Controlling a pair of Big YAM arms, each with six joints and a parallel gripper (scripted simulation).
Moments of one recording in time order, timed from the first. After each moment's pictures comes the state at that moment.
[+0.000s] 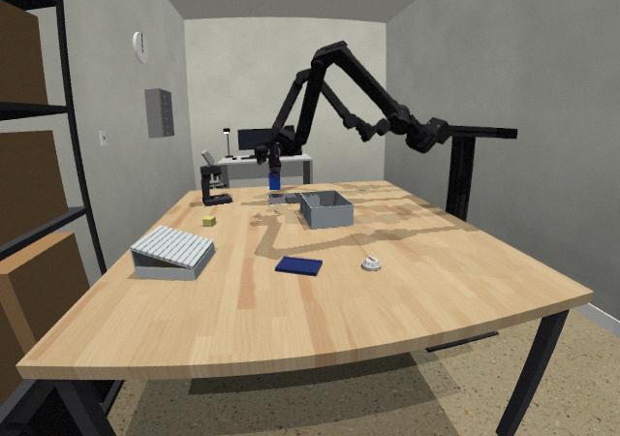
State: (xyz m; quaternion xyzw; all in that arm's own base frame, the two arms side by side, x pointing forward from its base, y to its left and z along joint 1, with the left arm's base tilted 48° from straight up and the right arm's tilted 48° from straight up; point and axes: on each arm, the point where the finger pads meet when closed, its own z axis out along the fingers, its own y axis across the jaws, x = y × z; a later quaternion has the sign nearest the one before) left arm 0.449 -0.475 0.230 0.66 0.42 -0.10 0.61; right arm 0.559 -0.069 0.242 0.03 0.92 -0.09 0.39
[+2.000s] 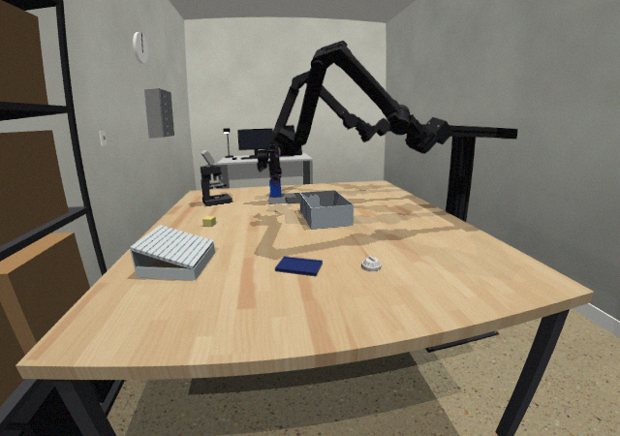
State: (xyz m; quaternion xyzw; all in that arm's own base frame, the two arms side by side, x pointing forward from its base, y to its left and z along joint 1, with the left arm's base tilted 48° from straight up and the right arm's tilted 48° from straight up) left arm 0.449 -0.475 0.230 0.66 0.42 -0.10 0.61; right arm 0.587 -0.079 0.213 0.04 0.92 -0.09 0.38
